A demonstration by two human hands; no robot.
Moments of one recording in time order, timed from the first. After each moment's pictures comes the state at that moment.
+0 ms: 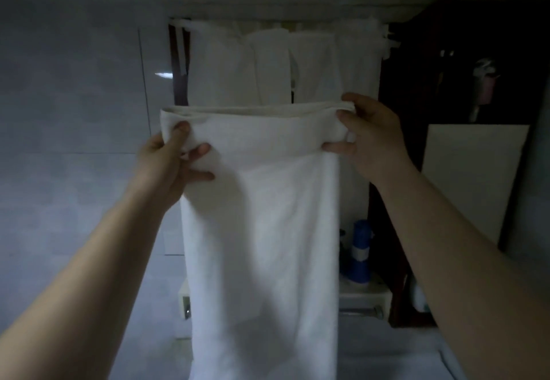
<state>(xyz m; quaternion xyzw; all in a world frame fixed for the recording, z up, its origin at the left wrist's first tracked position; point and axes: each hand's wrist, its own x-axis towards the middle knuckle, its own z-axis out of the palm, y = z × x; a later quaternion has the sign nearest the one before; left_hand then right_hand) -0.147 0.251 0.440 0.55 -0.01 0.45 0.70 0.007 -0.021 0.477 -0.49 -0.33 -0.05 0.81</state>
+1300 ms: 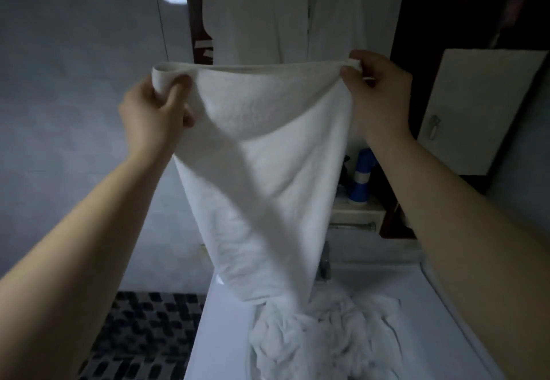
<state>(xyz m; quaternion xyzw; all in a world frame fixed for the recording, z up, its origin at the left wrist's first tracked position) -0.232 0.242 0.392 0.69 0.15 0.59 0.40 -0.075 -0.030 0.415 -0.64 -0.31 -0.28 0.64</state>
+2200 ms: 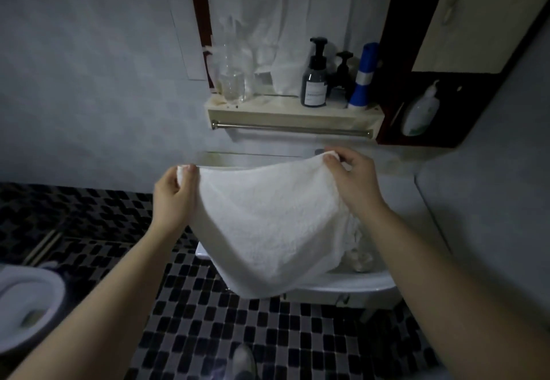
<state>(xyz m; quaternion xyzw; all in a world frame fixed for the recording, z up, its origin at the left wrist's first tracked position) -0.363 0.144 0.108 0.75 0.30 0.38 0.45 -0.160 -0.122 0.130 -0.74 -0.25 -0.02 0.62</state>
